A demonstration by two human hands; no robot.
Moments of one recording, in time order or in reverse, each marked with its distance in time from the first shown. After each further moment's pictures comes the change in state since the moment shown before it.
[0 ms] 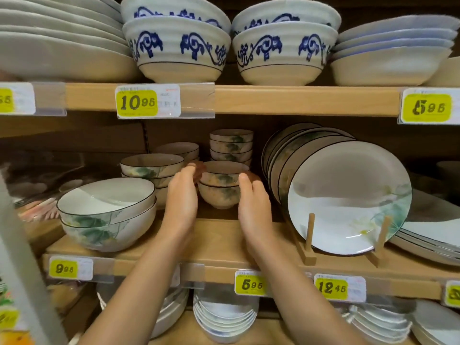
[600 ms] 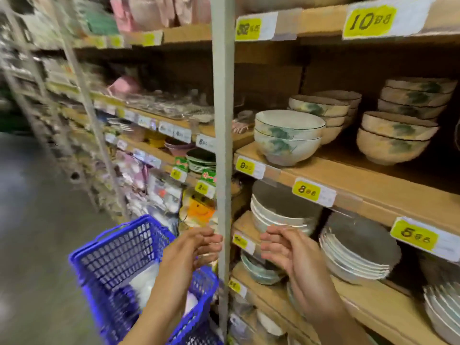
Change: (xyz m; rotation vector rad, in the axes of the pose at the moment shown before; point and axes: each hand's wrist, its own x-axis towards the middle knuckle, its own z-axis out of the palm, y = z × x) left_hand -0.238 -0.038 -0.249 -0.013 0.426 -0.182; right_hand -0.211 0.049 0.067 0.495 -0.616 0.567
